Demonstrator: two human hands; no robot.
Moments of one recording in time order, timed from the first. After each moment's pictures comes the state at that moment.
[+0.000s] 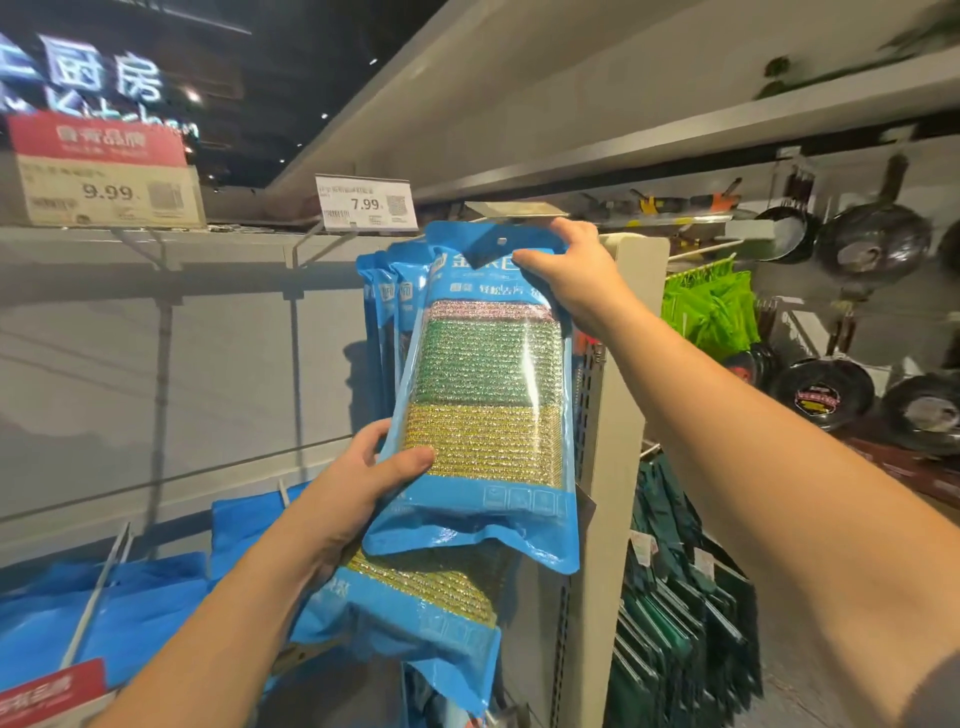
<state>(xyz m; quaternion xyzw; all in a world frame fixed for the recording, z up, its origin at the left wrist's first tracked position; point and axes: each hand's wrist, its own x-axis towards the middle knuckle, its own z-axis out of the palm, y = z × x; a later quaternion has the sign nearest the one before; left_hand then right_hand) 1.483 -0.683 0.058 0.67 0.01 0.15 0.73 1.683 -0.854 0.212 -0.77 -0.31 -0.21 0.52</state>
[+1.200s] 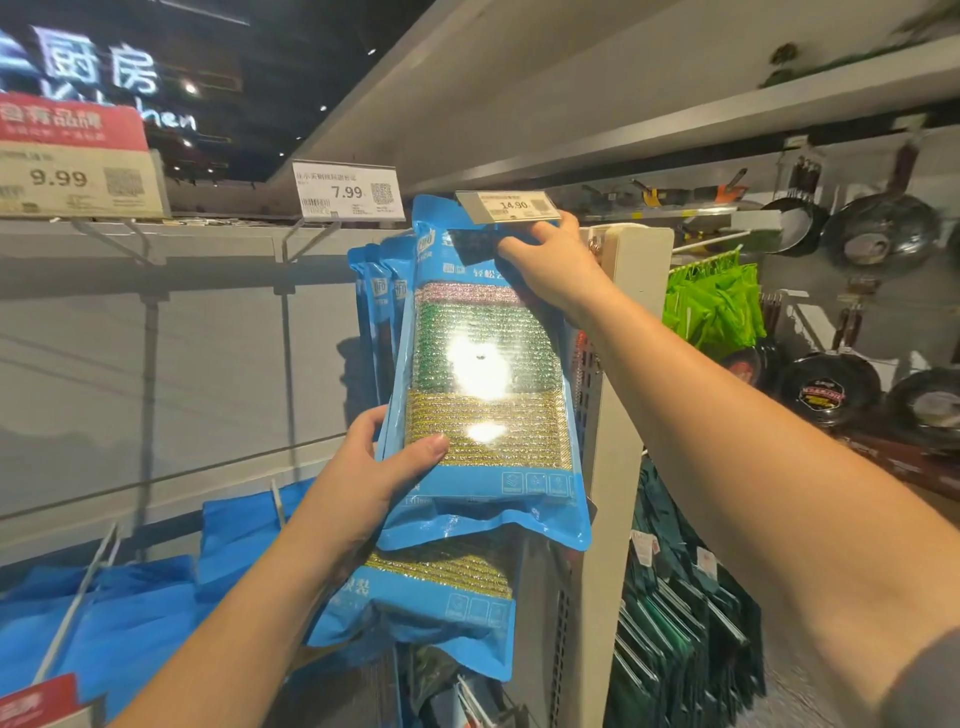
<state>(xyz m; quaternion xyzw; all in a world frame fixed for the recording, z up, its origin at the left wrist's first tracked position) 1.496 -0.696 0.060 0.70 0.04 0.21 0.68 1.686 -0.838 0.218 -0.82 -0.29 -0.18 0.45</state>
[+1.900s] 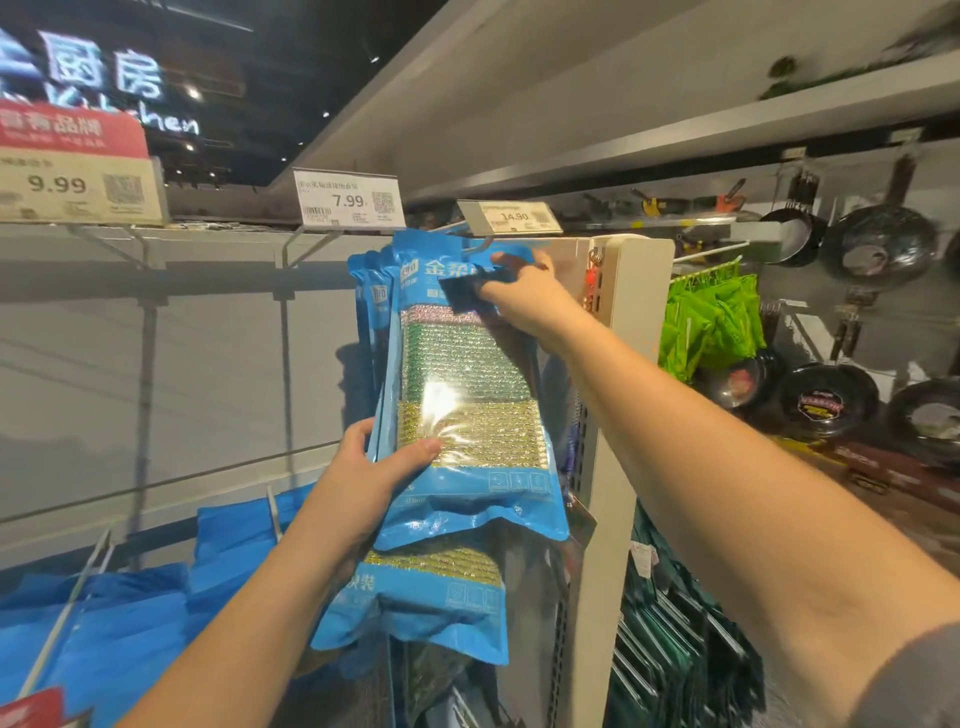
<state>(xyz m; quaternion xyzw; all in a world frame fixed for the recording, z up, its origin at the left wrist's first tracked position) 1.503 -0.701 0.065 0.68 0.12 0.23 0.68 1.690 -0.820 0.201 -0.85 -0.28 -0.10 0.44</state>
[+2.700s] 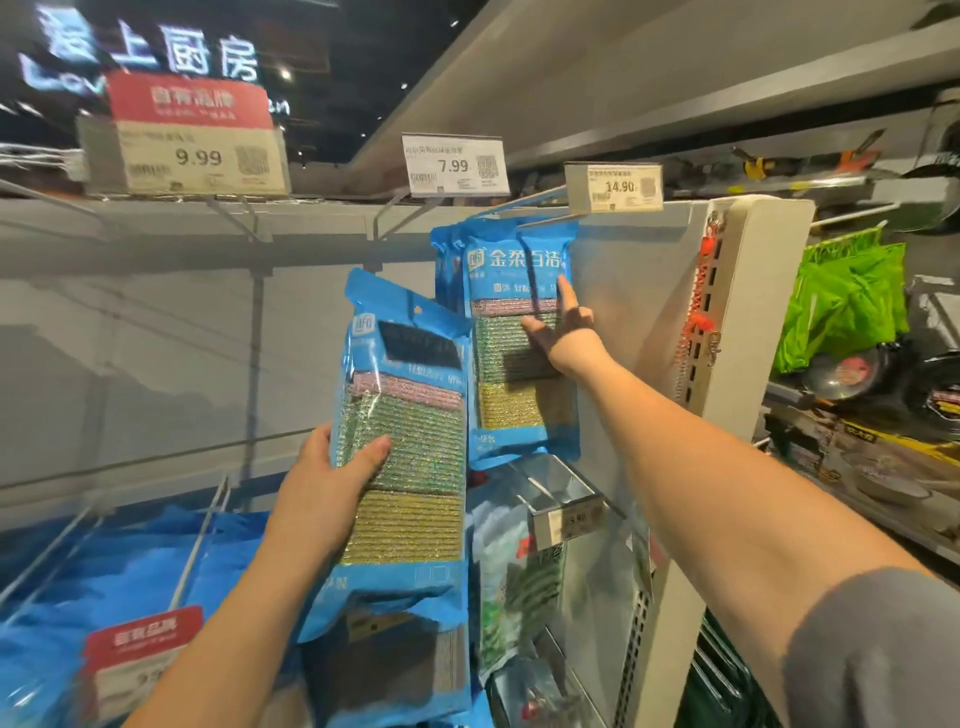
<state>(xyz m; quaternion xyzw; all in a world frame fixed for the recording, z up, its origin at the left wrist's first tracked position) 1.451 -0.625 0.033 0.77 0.26 0.34 0.48 1.738 -0.746 0.117 -0.85 -0.26 -0.07 0.46</state>
